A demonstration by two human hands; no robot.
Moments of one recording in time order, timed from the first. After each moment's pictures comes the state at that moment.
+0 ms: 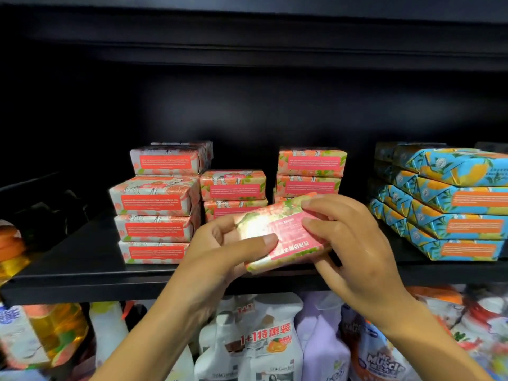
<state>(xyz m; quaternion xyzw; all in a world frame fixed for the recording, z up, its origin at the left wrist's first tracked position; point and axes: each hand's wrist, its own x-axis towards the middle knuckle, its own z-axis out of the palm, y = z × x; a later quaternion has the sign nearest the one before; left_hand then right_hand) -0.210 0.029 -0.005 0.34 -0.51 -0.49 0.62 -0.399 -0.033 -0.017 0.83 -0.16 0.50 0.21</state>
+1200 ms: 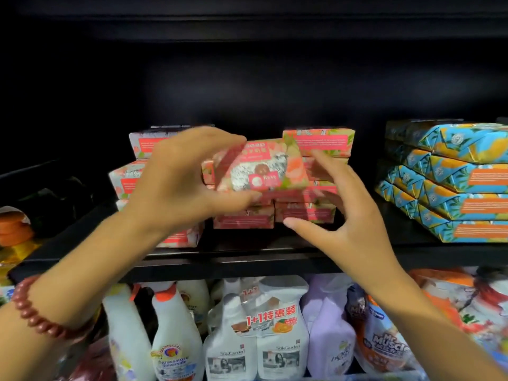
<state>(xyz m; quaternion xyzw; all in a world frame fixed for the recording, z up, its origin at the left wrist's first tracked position) -0.165 0.015 0.050 0.41 -0.78 0.21 0.43 -0.382 -0.031 -0.012 0.78 -0.25 0.55 -0.13</state>
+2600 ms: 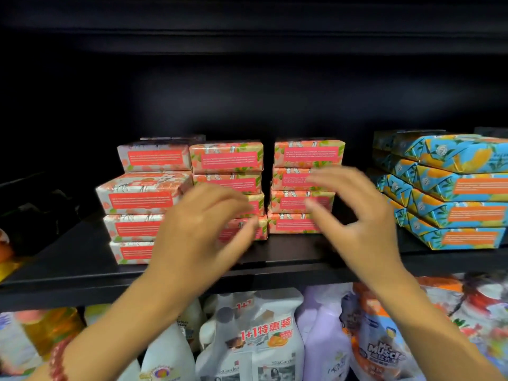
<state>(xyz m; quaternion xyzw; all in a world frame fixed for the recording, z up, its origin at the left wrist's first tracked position) -0.182 0.012 0.001 0.43 -0.75 0.27 0.43 -0.392 -0.048 -0.003 0.77 -0.26 0.58 0.05</state>
